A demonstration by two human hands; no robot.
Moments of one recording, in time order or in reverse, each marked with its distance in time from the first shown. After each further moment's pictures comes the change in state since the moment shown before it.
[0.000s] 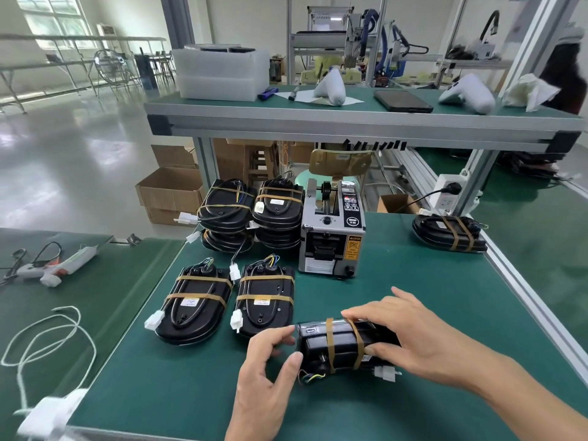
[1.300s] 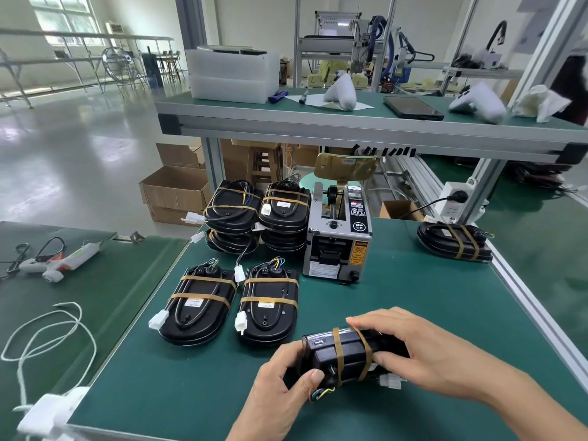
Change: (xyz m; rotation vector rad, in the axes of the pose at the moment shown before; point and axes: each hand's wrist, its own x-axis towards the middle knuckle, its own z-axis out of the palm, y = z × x) left_hand 0.005 0.008 0.001 -0.067 -0.318 -0.102; right_hand -0.006 -0.014 -0.010 0.166 -0.084 0.038
